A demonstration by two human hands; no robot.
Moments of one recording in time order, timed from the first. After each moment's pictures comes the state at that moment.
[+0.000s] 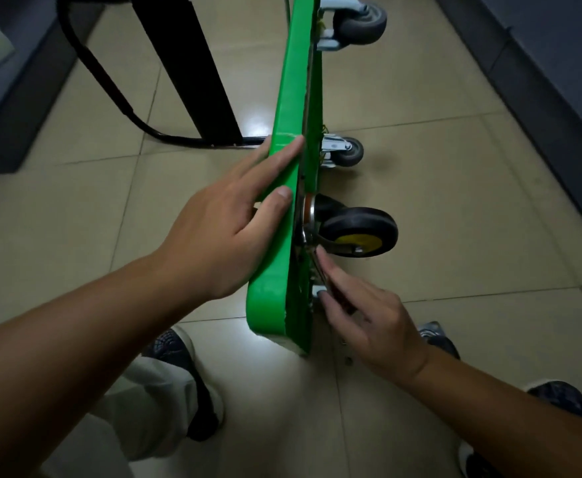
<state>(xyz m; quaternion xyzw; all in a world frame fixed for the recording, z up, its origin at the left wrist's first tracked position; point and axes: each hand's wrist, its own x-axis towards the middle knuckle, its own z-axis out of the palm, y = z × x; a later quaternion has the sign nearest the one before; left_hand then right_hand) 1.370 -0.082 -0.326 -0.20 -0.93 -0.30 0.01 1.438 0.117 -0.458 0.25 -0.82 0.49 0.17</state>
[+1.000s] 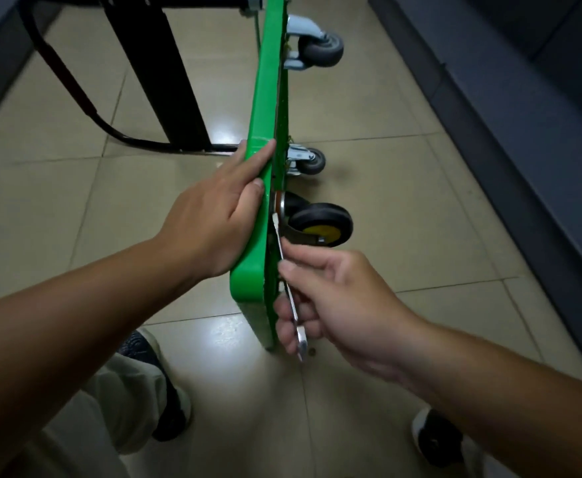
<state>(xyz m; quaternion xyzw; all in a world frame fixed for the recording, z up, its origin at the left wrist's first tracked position) 1.379 -0.069 -0.323 -0.15 -0.94 -0.30 -0.01 1.469 0.096 -0.337 -0.08 -0.58 0.77 -0.24</state>
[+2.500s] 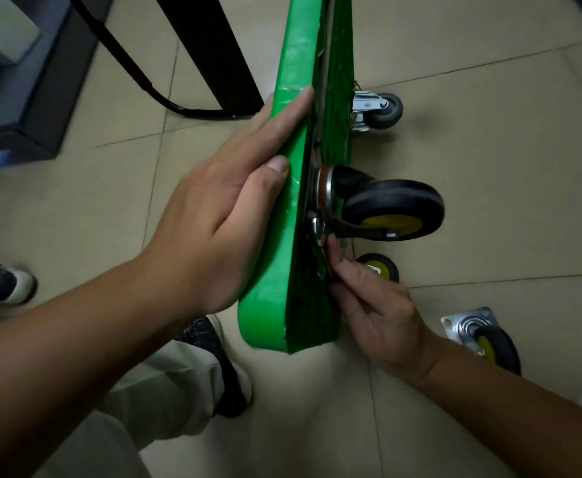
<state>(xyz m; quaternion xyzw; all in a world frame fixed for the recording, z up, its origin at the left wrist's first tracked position) 1.371 -0.085 -0.343 -0.16 -0.93 -0.32 0.00 1.425 0.092 -0.491 0.25 -0.72 0.64 0.12</state>
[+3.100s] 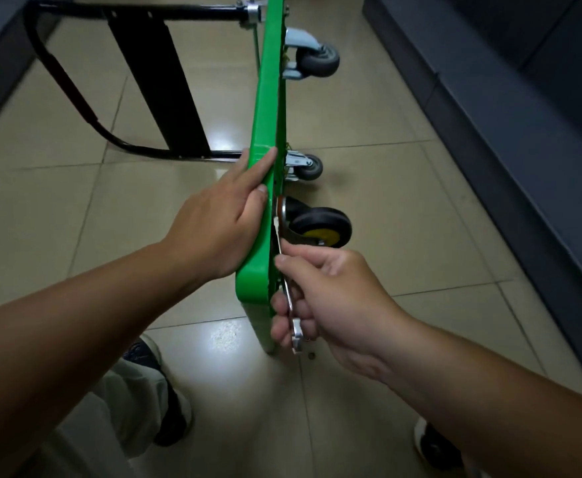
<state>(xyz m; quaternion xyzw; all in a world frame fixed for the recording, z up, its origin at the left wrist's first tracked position) 1.380 -0.067 -0.321 -0.15 -0.95 -0.28 -0.02 1.467 0.085 -0.332 -0.07 -0.64 0.74 -0.20</state>
